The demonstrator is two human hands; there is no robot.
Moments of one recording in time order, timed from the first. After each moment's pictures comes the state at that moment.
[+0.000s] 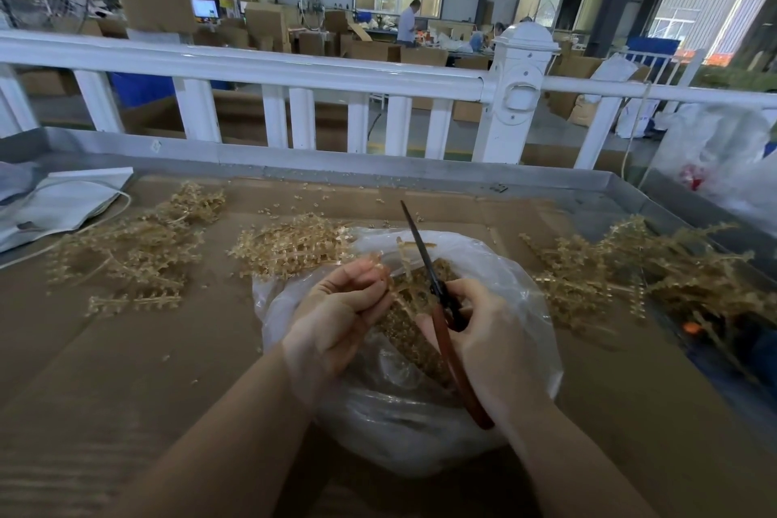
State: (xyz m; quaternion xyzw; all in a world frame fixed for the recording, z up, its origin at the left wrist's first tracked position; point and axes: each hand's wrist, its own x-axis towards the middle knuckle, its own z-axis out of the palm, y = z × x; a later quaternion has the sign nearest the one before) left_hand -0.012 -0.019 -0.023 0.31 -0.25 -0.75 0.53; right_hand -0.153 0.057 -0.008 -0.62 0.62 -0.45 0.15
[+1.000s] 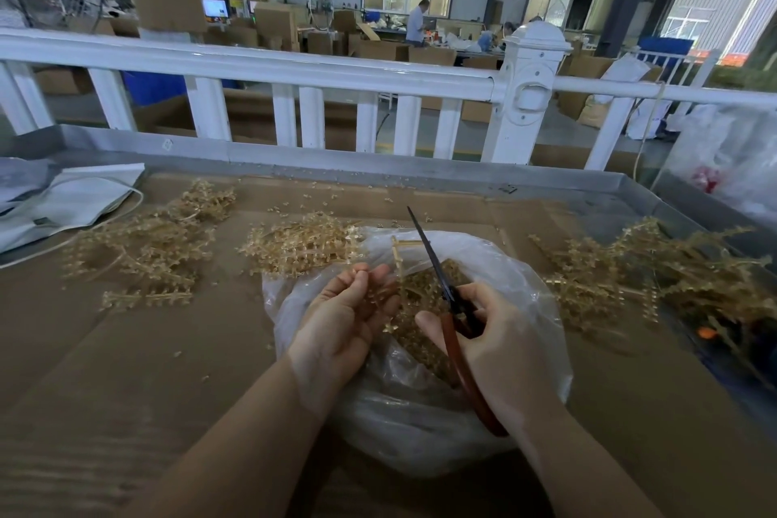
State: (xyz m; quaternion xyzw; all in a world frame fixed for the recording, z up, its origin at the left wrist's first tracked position) left_hand -0.012 -0.015 -0.027 0.30 -0.19 -0.75 0.56; right_hand -0.155 0.059 -0.017 -0.61 0.63 -0.46 0.13
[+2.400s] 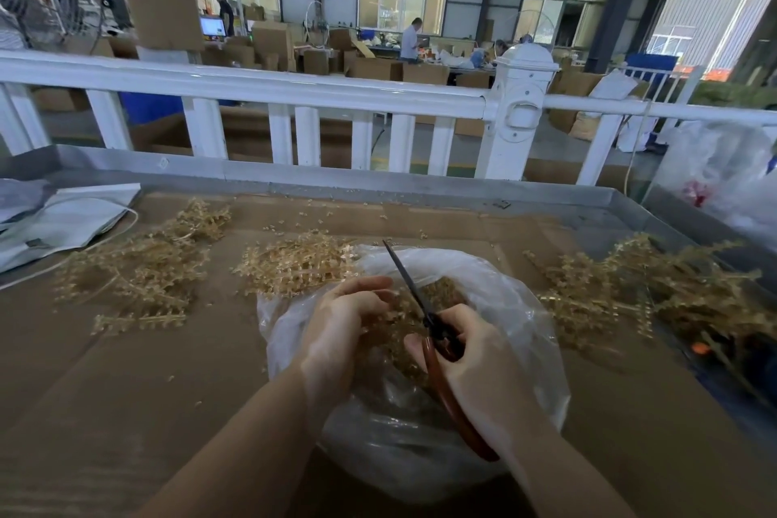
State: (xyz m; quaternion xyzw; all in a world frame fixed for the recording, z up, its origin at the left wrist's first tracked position) left_hand -0.009 -0.011 -0.015 0.44 -0.41 -0.63 0.49; right_hand -0.150 0.052 -0.018 -0.62 0.64 -0.41 0.18
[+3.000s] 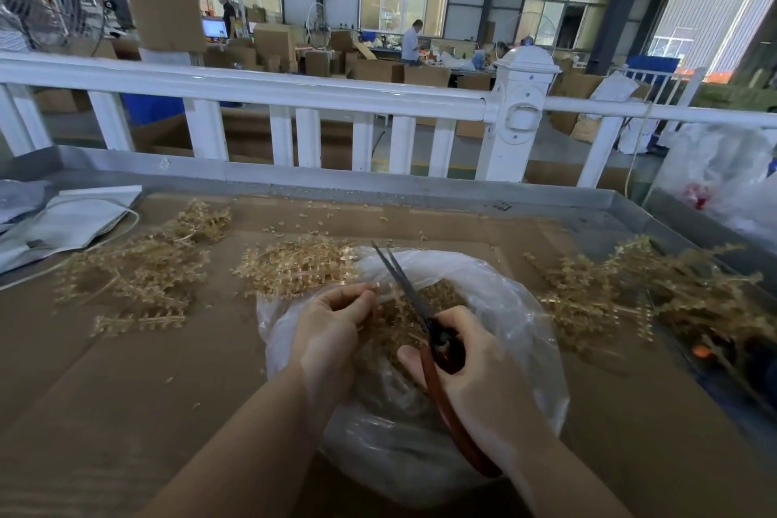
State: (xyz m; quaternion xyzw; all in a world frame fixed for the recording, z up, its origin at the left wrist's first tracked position) left_hand -0.013 -0.016 -0.018 0.45 -0.33 -0.62 0.54; right_hand -0.150 0.059 -0.018 -0.64 0.62 -0.42 0.17
